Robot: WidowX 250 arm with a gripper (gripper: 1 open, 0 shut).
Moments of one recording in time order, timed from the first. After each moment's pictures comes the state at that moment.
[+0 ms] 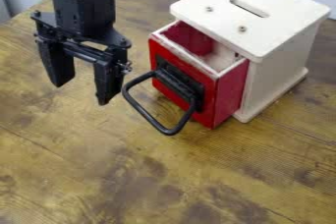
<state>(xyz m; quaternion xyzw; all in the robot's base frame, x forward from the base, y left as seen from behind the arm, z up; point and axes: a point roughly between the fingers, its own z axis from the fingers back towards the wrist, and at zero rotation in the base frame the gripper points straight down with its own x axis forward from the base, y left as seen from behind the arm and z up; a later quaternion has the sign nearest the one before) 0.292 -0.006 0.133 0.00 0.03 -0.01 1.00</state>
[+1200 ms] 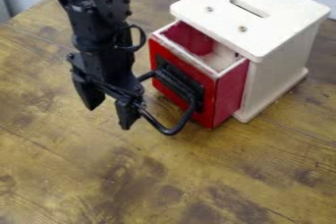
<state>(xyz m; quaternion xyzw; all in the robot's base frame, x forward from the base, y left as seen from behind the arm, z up) 0.321 -0.005 0.070 0.00 -0.06 -0.08 1.00</state>
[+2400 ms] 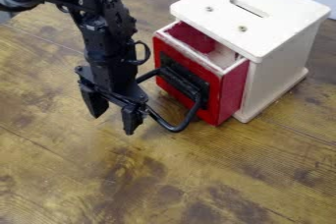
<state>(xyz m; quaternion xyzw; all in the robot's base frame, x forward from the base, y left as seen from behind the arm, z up) 0.338 -0.001 0.042 0.00 -0.04 -0.05 1.00</state>
